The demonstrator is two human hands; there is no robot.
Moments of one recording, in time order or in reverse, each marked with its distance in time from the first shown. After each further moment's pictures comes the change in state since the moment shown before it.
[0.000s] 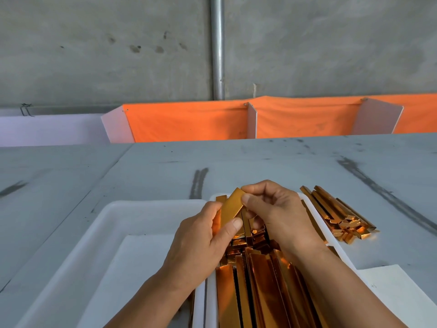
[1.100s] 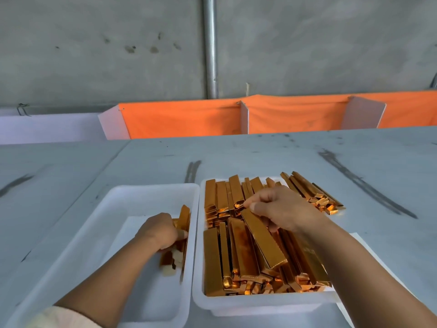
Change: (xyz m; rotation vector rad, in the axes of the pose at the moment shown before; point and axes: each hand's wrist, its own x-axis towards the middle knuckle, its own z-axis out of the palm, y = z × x) left_hand -0.014 -0.040 -0.024 0.380 -0.380 -0.699; right_hand -0.045 -0.022 -0.045 -0.590 -0.191 0.239
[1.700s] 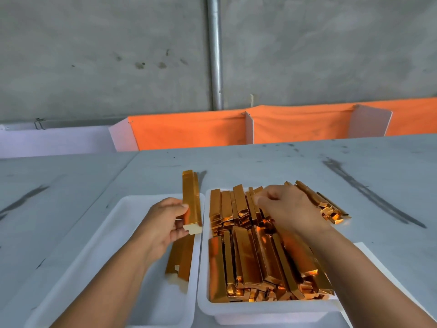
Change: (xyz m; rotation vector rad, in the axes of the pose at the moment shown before) left_hand -0.038 0.011 -0.028 -1.199 -0.018 0.096; right_hand 0.000 -0.005 -0.004 -0.139 0.235 -0.074
